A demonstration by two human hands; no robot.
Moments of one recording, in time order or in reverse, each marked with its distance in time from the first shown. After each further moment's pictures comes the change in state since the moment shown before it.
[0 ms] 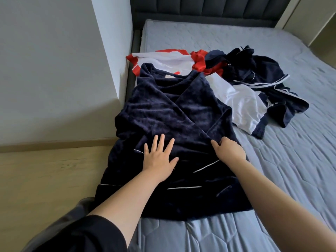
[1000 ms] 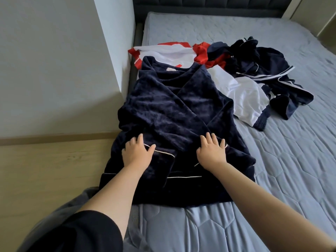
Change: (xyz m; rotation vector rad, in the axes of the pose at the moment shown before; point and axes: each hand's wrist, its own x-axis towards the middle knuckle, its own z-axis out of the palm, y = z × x) left_hand -0.023 -0.045 -0.006 -0.178 0.105 -0.414; right_hand -0.036 -0.018 0.050 -0.164 0.024 -0.343
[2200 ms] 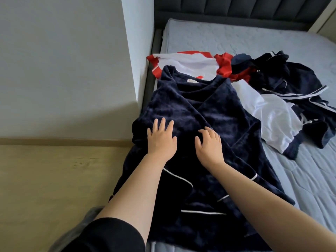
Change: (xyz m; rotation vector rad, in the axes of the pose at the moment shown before) left_hand 0.089 0.034 -0.031 -0.043 0.055 0.229; right_hand 0.083 -0.075 -0.016 0.440 0.217 -0.086
